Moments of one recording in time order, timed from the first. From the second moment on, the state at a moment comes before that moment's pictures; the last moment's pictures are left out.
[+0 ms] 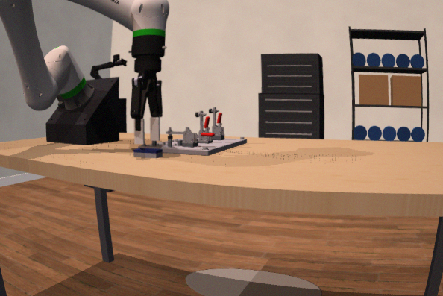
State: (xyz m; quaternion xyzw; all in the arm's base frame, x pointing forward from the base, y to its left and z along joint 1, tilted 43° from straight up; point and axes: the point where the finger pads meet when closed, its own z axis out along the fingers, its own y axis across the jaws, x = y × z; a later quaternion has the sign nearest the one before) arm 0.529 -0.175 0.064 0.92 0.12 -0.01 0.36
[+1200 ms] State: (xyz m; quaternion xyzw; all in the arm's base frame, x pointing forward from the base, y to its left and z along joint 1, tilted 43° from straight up) arm 0.530 -0.195 0.043 0.92 0.12 -0.01 0.36
